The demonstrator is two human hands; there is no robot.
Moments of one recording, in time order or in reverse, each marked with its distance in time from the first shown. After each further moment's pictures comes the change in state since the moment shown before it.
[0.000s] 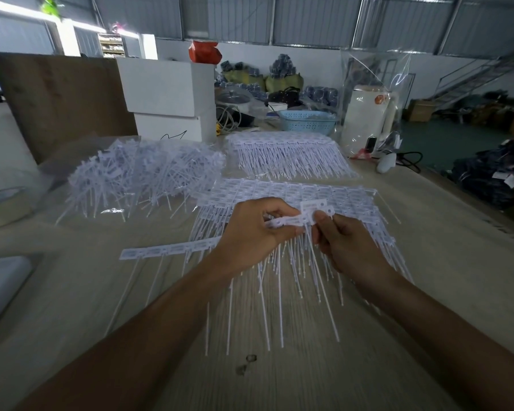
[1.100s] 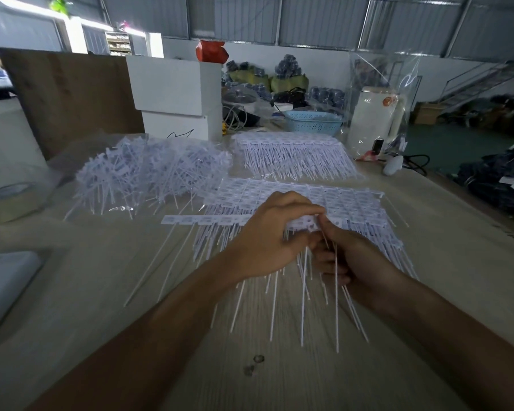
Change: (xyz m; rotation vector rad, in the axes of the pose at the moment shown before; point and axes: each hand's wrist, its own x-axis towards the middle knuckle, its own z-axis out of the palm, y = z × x) left_hand -0.005 0.010 -0.001 0.158 -0.145 0.213; right_hand -0.013 -0.010 0.004 0.548 -0.298 0.408
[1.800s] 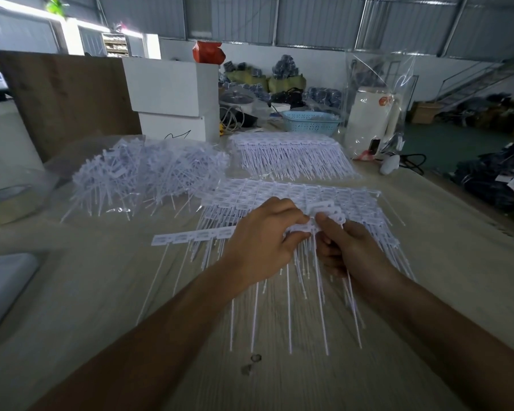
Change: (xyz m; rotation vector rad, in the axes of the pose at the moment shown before) left_hand -0.004 -0.002 0.007 0.242 0.151 0.095; right_hand -0.002 -0.002 0.000 -0.171 0.121 -0.254
